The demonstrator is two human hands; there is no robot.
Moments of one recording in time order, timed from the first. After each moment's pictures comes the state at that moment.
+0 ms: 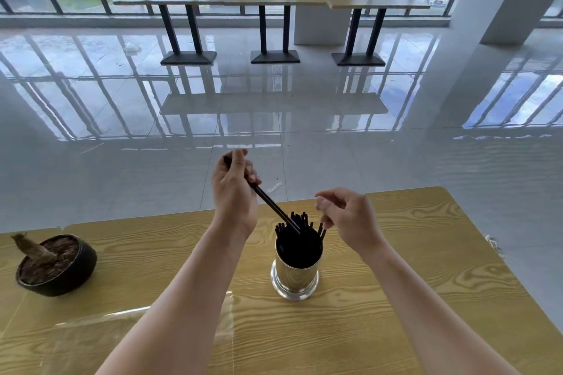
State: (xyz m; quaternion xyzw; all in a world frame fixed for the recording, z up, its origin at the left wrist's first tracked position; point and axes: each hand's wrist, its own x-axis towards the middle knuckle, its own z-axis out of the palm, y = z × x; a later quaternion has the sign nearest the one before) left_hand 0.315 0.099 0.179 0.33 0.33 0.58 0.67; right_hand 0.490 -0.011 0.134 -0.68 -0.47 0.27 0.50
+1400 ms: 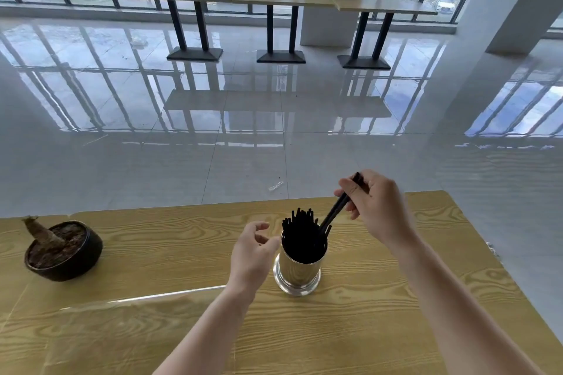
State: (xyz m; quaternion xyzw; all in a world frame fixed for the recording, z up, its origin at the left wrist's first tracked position) left_hand 0.276 0.028 0.085 0.56 0.56 0.30 0.53; right_hand 0.494 -0.027 0.184 -0.71 -0.51 0.17 0.45
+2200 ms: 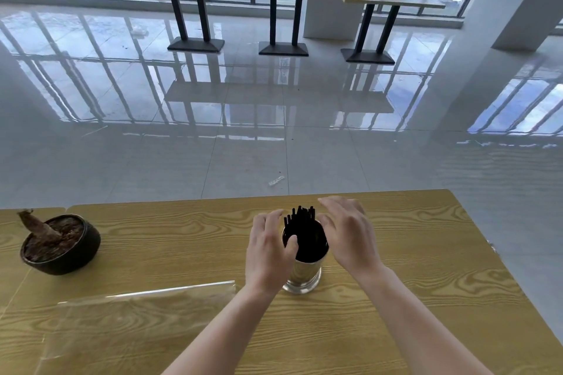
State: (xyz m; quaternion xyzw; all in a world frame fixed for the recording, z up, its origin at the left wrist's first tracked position) left_hand 0.304 0.023 0.068 0.73 0.52 0.30 0.31; right_hand 0.462 -0.021 0.105 -0.75 -0.59 0.00 0.29
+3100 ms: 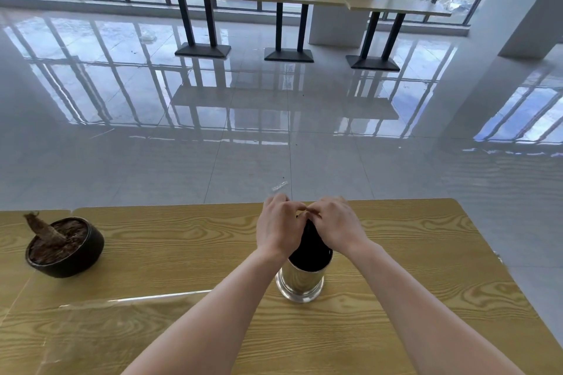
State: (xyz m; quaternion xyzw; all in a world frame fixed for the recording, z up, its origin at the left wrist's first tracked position) left_hand 0.335 0.073 0.106 0.80 0.50 0.22 0.25; right_hand 0.472 0.032 0.106 -0.76 -0.61 0.14 0.16
